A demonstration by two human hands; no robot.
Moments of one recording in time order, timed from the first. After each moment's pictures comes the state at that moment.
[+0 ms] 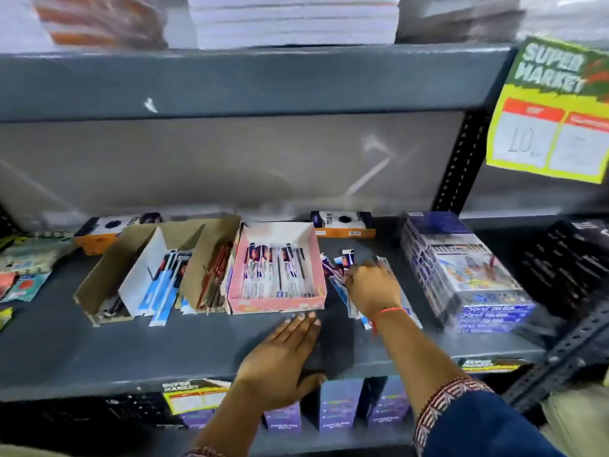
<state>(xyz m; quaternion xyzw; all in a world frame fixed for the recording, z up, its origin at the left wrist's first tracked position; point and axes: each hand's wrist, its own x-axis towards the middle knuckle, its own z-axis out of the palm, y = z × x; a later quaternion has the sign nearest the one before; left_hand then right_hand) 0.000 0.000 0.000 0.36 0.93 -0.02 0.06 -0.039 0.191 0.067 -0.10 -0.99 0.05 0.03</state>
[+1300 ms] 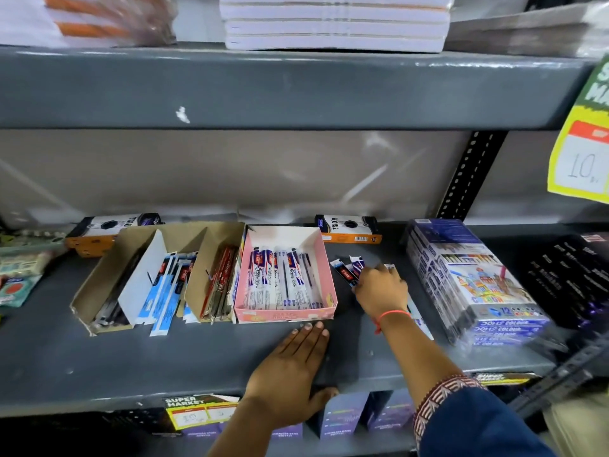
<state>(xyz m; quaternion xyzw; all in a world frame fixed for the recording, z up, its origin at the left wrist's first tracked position) 0.000 -0.001 0.004 0.36 0.93 0.04 0.01 -0.063 0.191 0.058 -0.20 -0.98 0.08 0.01</state>
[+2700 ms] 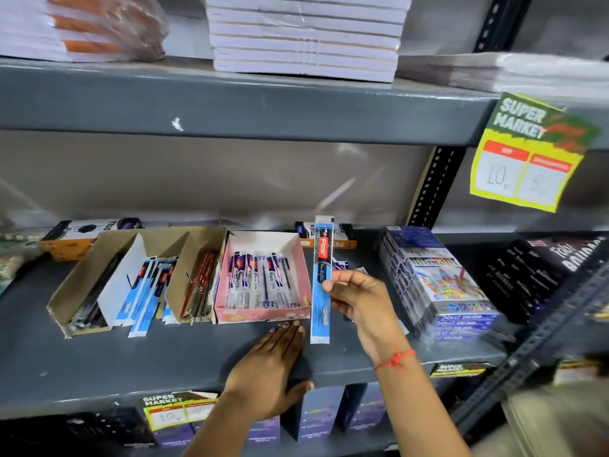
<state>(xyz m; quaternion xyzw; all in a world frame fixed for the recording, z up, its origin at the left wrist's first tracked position) 0.003 -0.001 0.006 0.35 0.93 0.03 -0.02 0.024 0.164 0.119 -0.09 -0.61 0.78 0.06</state>
